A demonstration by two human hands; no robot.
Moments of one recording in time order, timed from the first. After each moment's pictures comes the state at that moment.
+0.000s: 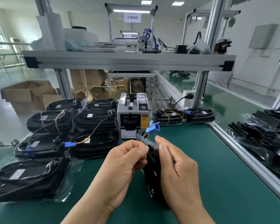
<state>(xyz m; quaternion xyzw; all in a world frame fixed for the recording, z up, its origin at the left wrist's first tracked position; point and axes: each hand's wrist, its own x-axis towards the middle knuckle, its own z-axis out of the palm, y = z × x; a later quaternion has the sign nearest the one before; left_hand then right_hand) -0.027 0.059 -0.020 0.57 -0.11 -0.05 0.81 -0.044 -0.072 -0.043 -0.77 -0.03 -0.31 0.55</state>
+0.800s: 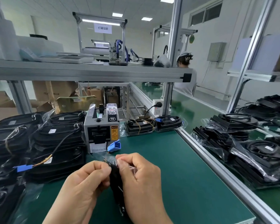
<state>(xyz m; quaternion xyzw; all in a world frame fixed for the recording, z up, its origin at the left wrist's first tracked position) -0.021 0.054 -0.034 0.55 -0.08 -0.02 0.83 -0.048 -0.070 -0.030 -0.77 -0.01 -0.24 0.59</state>
